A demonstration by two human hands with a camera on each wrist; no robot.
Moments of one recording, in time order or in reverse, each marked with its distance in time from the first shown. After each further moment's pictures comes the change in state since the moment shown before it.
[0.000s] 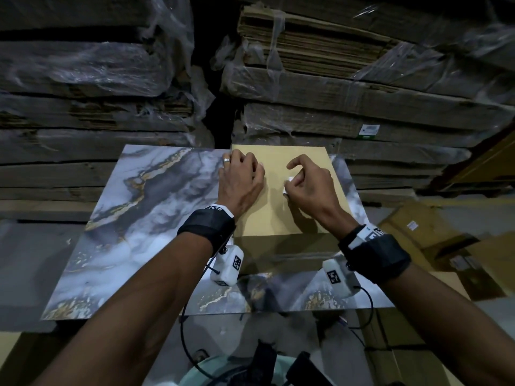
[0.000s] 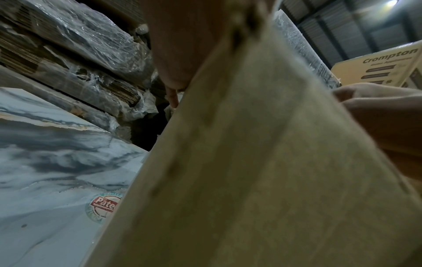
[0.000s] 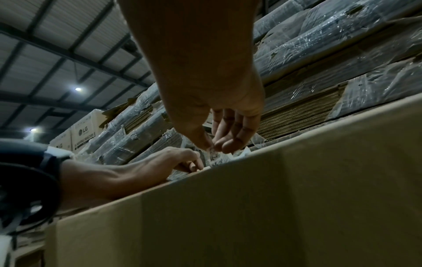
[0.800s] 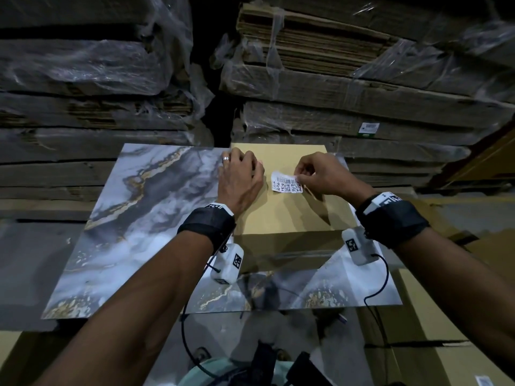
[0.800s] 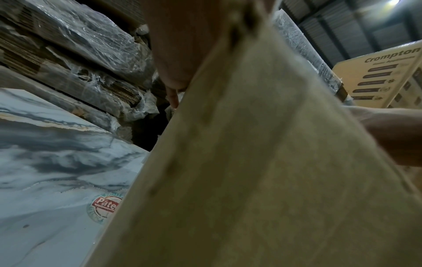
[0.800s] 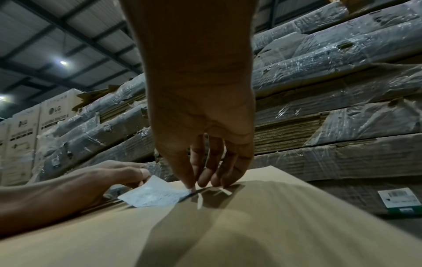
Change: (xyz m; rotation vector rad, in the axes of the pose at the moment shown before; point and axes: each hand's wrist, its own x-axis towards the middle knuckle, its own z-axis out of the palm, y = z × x) left_hand 0.000 0.001 -0.002 -0.009 -0.002 -0.008; right_hand 0.047 0.024 -0.032 -0.206 -0.355 -0.062
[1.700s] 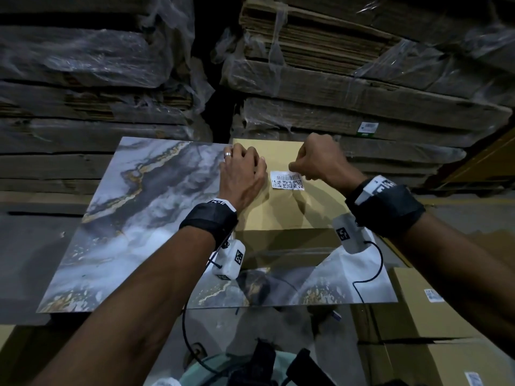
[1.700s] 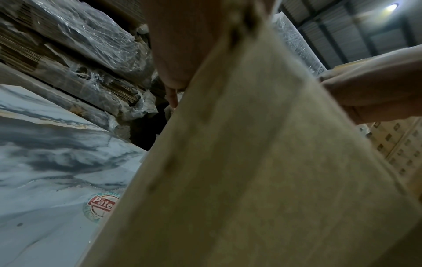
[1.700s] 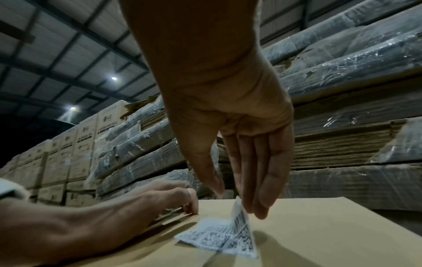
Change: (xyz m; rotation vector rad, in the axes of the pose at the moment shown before) left_hand 0.000 -0.003 0.002 0.000 0.009 0.000; right_hand 0.012 -0.057 -0.014 -0.187 0.061 0.281
